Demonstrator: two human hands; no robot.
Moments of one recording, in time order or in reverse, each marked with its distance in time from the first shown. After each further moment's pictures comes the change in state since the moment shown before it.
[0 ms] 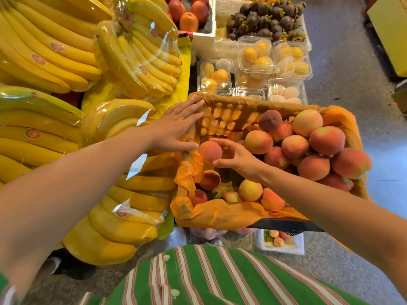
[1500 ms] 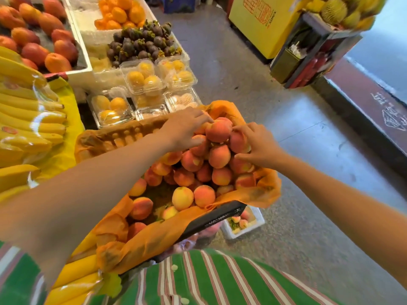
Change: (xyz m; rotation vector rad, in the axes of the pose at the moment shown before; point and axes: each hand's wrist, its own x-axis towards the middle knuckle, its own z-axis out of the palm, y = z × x) left_hand 0.168 0.175 -0.026 -0.063 0.221 0.503; right_hand -0.188 -0.009 -0.149 -1.069 0.692 0.290
